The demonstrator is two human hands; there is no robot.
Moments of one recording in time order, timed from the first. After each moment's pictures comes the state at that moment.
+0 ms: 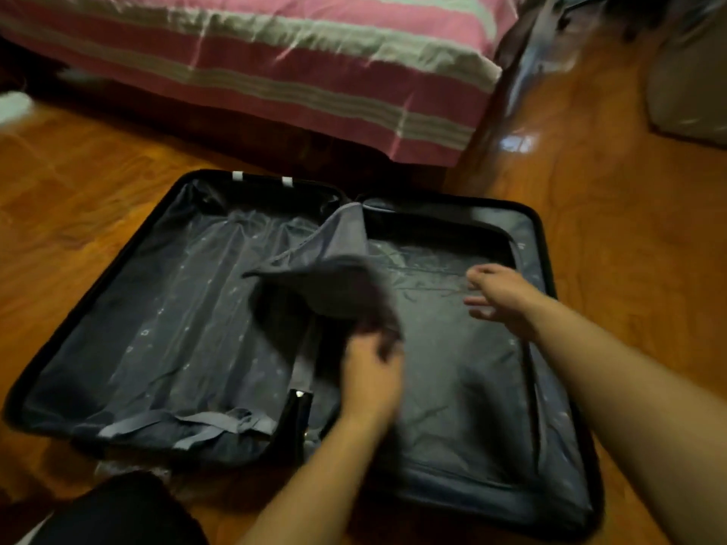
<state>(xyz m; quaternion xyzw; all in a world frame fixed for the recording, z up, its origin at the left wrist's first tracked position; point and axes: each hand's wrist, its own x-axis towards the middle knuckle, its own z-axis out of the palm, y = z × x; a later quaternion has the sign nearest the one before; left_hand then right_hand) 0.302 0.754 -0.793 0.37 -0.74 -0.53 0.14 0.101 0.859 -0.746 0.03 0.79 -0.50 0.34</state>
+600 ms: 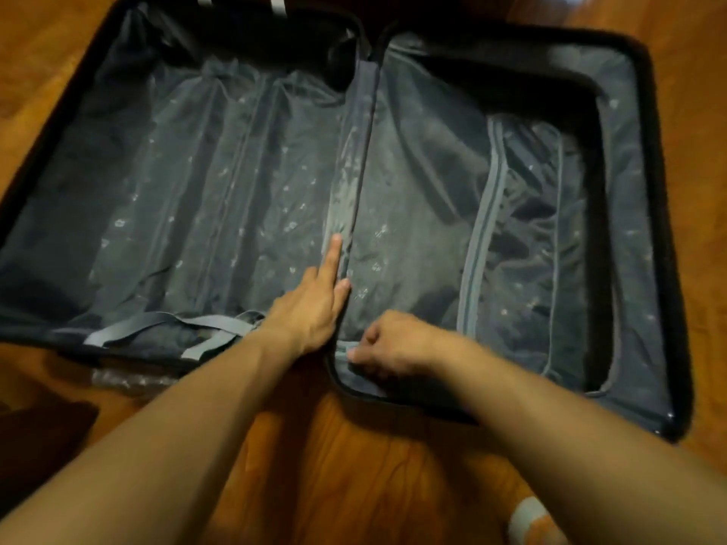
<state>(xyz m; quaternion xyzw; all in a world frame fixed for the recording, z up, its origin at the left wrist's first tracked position) 0.375 0.633 -0.902 0.25 -0.90 -0.30 -0.17 0.297 0.779 -0.867 -0.21 0.78 -0.13 0.58</state>
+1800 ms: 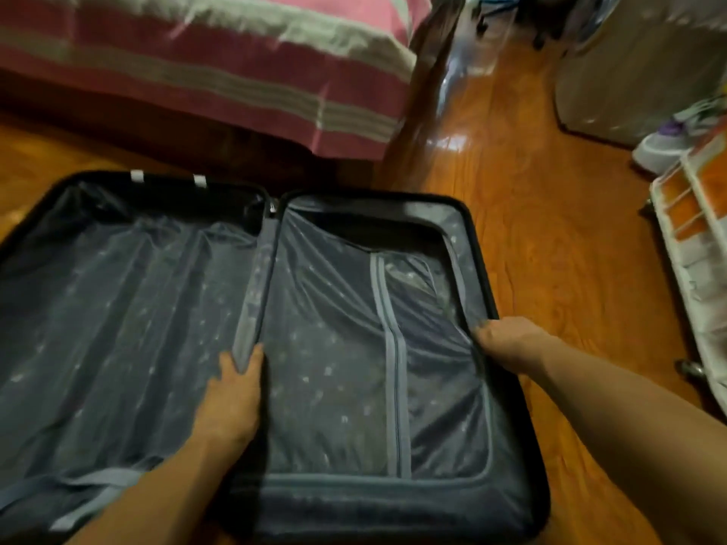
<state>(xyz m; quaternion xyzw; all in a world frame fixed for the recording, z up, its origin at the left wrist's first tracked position) 0.319 0.670 -0.872 0.31 -0.92 -0.12 -0.22 0.049 0.991 -0.809 -0.39 0.82 0.33 0.25</state>
